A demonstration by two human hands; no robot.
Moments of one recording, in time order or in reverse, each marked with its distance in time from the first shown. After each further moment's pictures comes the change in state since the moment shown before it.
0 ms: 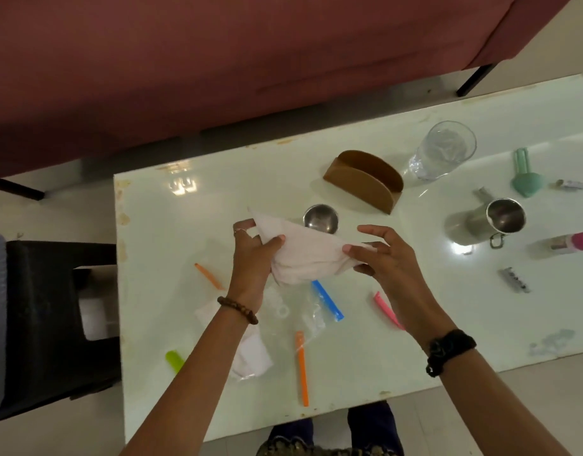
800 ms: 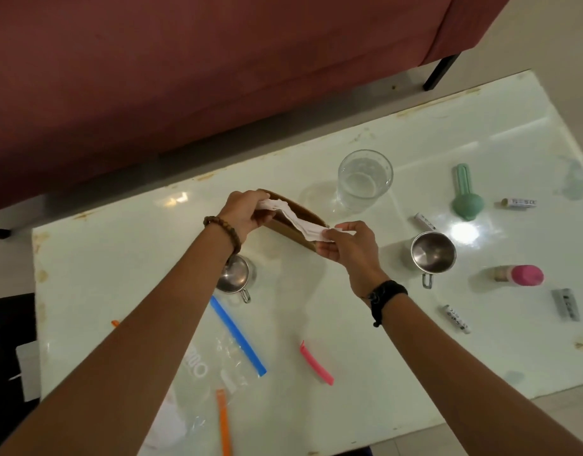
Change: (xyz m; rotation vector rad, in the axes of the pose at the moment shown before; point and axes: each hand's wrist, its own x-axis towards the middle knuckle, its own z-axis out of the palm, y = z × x) left_hand 0.104 0.058 0.186 0.184 -0.038 -0.271; right_hand 0.134 -0.028 -0.102 0.258 0.157 0.154
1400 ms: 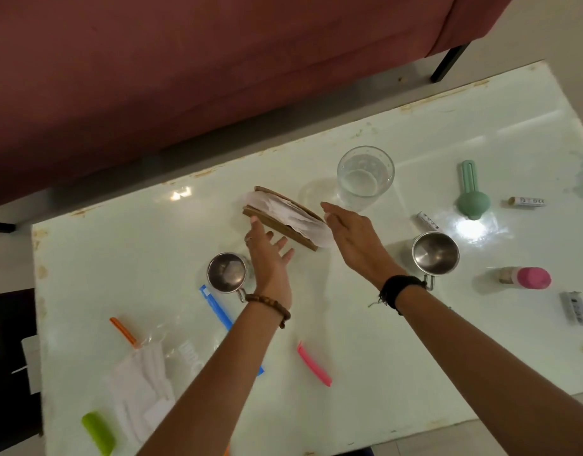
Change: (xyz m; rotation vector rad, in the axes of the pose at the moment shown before) left_hand -0.037 -0.069 0.043 -0.445 0.221 0.040; right_hand 0.025 -0.006 -0.016 -0.847 -0.279 -0.463
